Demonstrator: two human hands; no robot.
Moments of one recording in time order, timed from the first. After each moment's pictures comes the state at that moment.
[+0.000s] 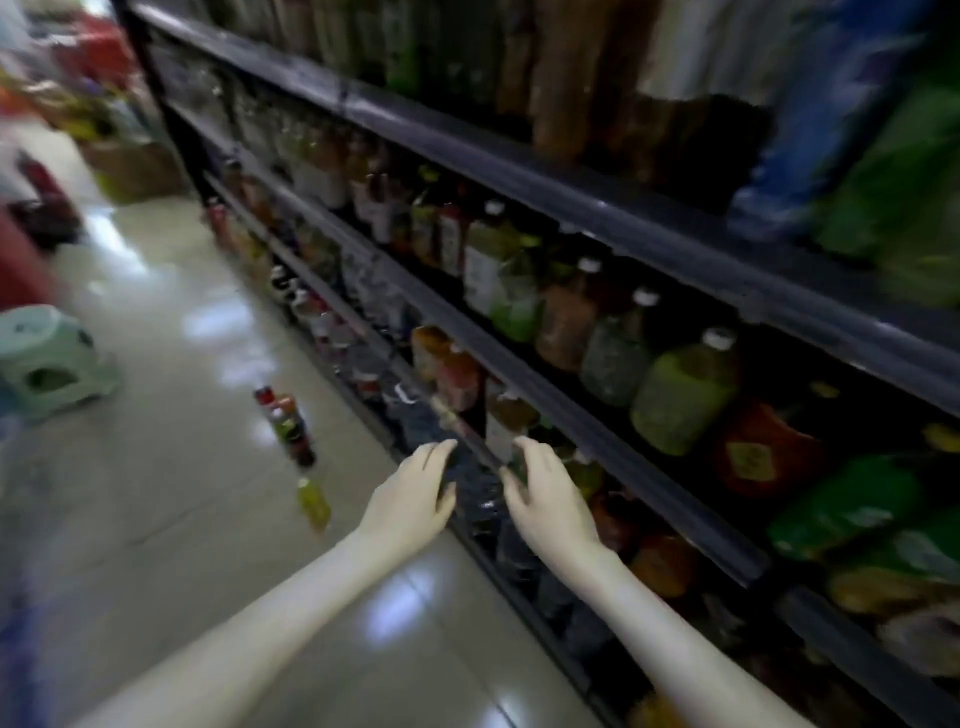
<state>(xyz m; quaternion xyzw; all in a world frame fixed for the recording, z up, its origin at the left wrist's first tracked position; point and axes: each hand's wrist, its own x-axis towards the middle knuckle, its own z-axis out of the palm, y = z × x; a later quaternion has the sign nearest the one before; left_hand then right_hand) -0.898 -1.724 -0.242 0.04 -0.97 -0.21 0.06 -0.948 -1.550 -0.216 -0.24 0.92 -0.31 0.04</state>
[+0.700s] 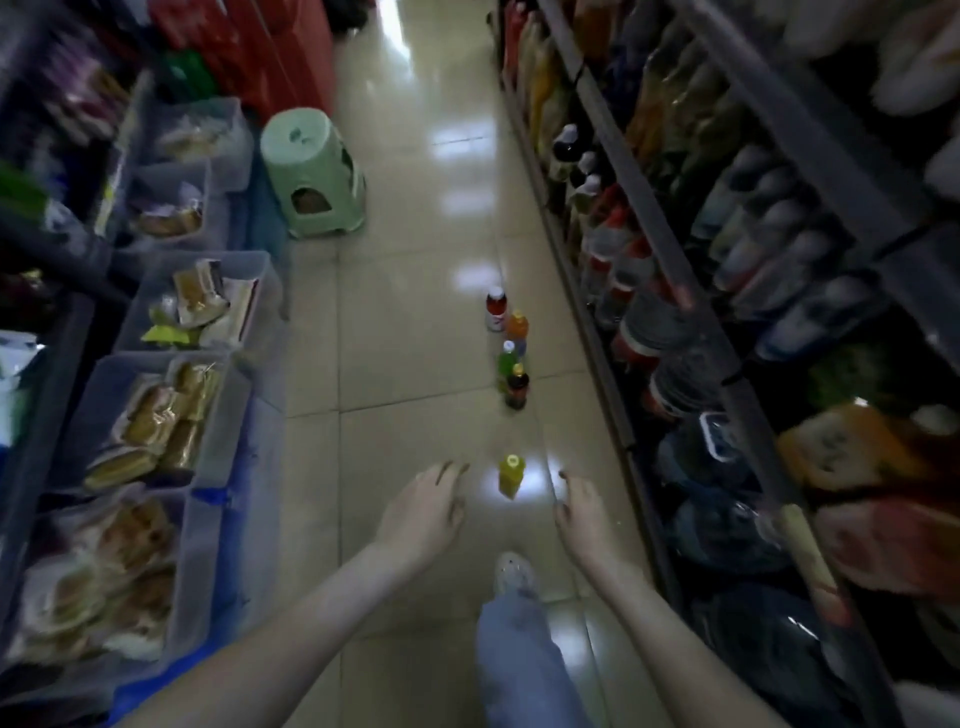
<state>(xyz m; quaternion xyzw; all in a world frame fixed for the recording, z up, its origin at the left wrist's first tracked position) -0.948 -2.178 -0.467 0.36 -0.90 -0.23 -0.10 -1.114 -2.046 -0.533 -0.31 0.86 -0.19 0.35</state>
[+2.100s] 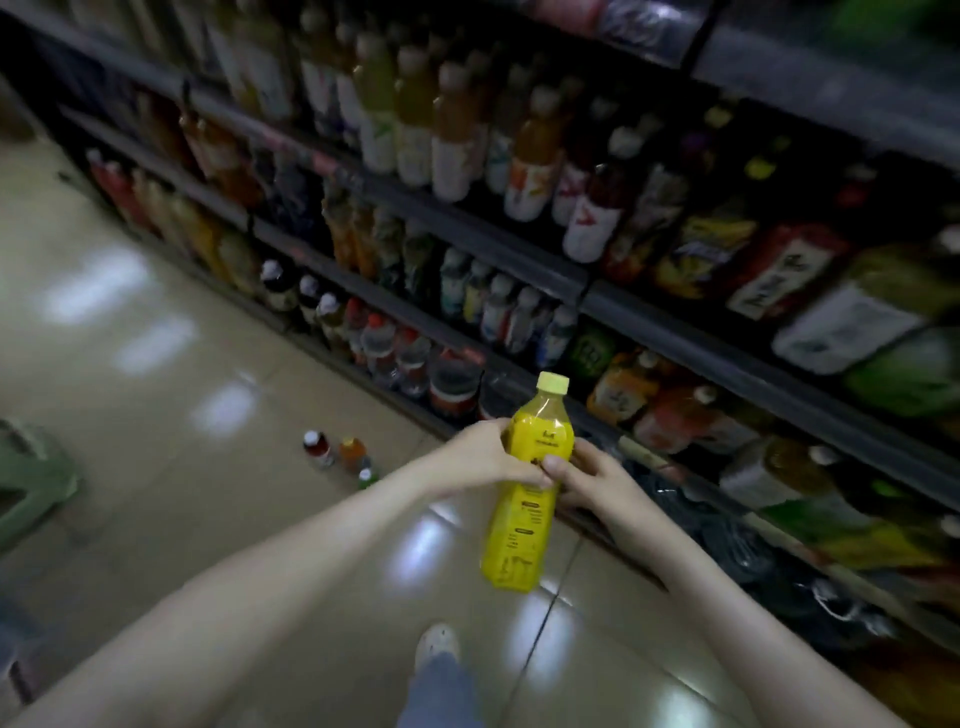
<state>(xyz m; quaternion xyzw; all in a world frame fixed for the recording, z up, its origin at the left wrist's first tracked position) -1.161 -2.284 -0.282 -0.04 -0.81 -0.50 -0.29 -1.127 -2.106 -0.267 0.04 0.75 -0.61 0.25</state>
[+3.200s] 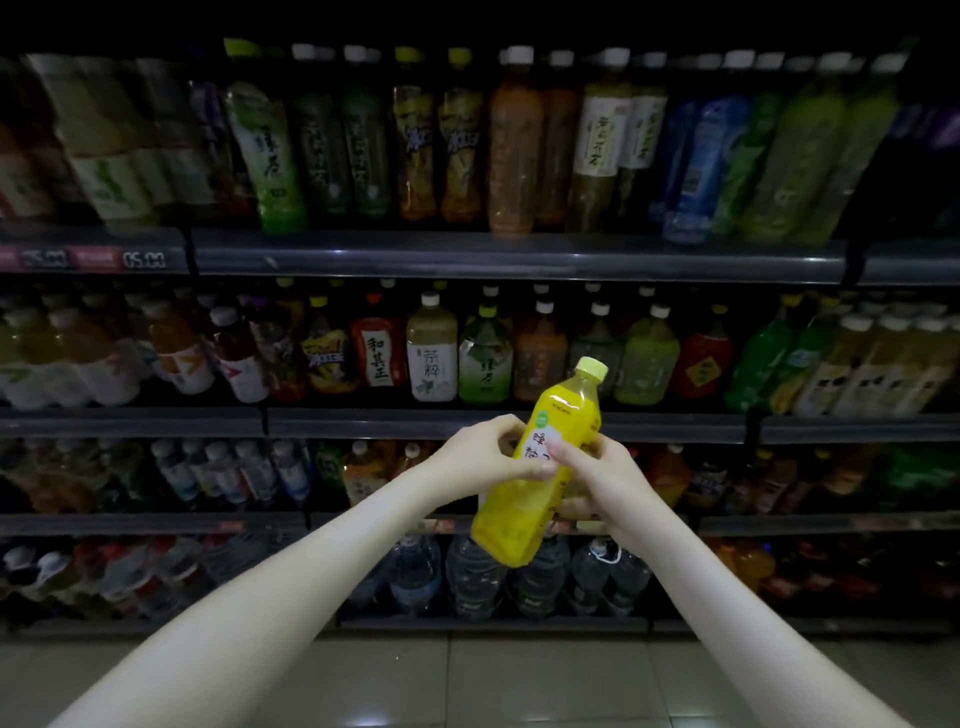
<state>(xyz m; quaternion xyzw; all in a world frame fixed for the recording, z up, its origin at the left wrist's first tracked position) -1.053 -1.945 -0.124 -0.36 -0.83 -0.36 -0.23 -0.943 -1.810 -0.137 0.20 0.65 -0.73 -0.09</state>
